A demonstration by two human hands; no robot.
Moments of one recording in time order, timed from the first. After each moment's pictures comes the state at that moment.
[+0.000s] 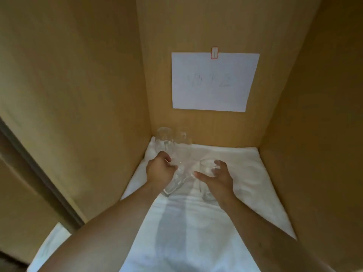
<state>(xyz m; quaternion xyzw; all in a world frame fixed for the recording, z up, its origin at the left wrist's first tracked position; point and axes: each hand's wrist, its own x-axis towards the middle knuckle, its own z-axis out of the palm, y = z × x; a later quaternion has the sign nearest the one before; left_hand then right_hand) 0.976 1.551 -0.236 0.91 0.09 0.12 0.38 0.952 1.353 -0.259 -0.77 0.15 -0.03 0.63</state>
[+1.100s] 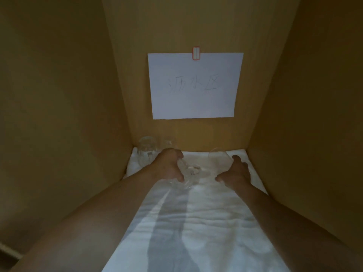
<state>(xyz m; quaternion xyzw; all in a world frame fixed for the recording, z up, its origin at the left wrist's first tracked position) 1.058 1.513 -0.196 0.95 -0.17 -0.09 0.24 1.017 1.278 -0.234 -0.91 0.26 0.00 0.31</state>
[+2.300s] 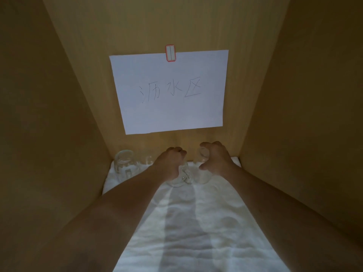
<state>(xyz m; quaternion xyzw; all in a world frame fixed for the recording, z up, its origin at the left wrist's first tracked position) 1.133 1.438 -0.195 0.96 -0.28 -0.03 0.04 1.116 1.249 -0.201 -0.96 0.02 0.01 0.28</state>
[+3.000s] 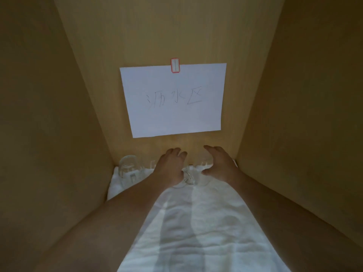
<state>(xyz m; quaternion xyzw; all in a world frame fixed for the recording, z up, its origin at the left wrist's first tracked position) 1.118 1.454 -0.194 0.96 -0.26 0.04 0.04 1.083 1.255 -0.189 -0.96 0.02 -0.02 0.26</state>
